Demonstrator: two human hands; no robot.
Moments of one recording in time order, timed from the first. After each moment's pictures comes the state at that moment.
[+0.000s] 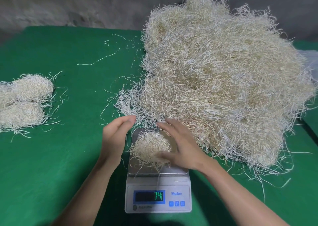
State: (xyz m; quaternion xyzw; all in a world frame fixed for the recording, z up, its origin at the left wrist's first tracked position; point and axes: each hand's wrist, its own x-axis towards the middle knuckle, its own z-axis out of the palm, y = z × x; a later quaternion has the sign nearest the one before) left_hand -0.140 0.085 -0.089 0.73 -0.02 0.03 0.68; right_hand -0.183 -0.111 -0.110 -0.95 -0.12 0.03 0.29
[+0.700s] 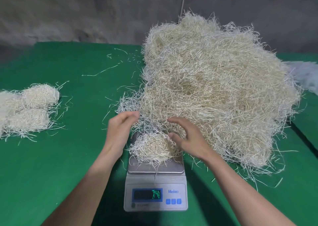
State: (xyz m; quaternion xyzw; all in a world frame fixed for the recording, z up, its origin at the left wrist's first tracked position) left_hand -0.142 0.075 -0.065 0.72 0.00 -0.02 0.69; right_hand -0.192 -0.130 -0.081 -0.92 -0.06 -0.05 0.39
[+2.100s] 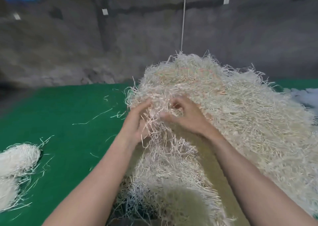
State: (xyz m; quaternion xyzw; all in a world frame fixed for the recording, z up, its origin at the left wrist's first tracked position) left_hand 0.068 -0.081 0.027 0.53 -0.04 -0.18 0.83; right_hand 0.025 -0.243 0.037 -0.88 -0.10 -0.13 0.45
